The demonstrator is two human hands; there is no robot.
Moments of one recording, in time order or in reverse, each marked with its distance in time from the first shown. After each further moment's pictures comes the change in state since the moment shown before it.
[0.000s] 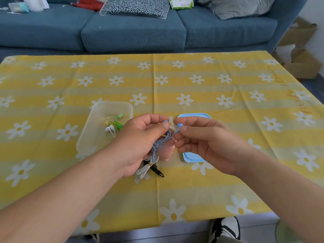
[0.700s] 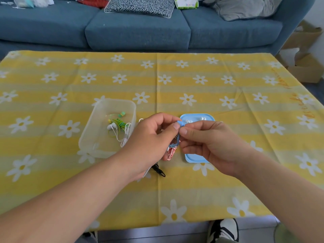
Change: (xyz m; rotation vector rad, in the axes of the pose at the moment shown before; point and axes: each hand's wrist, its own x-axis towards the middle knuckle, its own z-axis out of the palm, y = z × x) left_hand -0.001 -0.015 0.009 0.192 0.018 0.194; right_hand 0.003 0.003 0.001 -0.089 0.092 0.019
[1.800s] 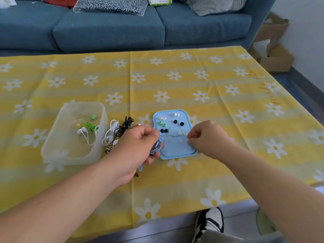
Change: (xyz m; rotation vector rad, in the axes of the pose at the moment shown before) left_hand 0.015 -0.023 0.040 -0.012 -0.010 -0.247; right_hand 0.011 0.020 -0.082 -1.047 0.414 0.061
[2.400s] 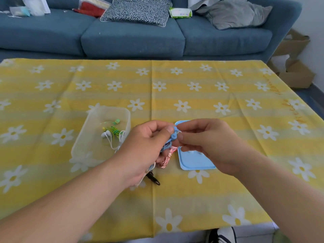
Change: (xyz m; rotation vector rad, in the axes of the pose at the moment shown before) left_hand -0.009 0.022 -0.038 -0.151 -0.015 0.148; right_hand -0.029 -0.082 0.003 0.857 -0.248 -0.105
